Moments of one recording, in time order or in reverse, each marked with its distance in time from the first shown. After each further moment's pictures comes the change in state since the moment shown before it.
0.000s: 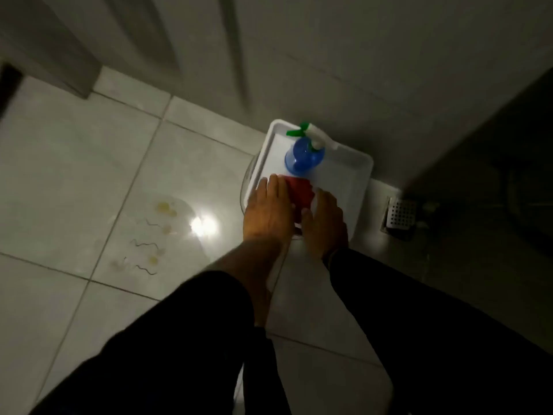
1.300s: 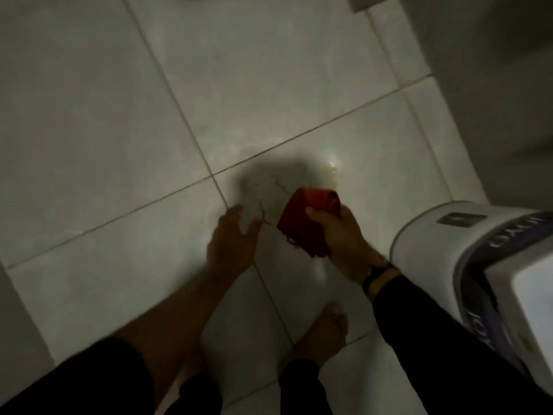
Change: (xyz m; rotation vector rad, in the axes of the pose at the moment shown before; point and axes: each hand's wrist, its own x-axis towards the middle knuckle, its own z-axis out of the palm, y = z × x) left_hand -0.155 -0.426 0.130 -0.901 0.297 -1.004; right_hand -0.057 -0.185 0.330 0.397 -0.824 -0.056
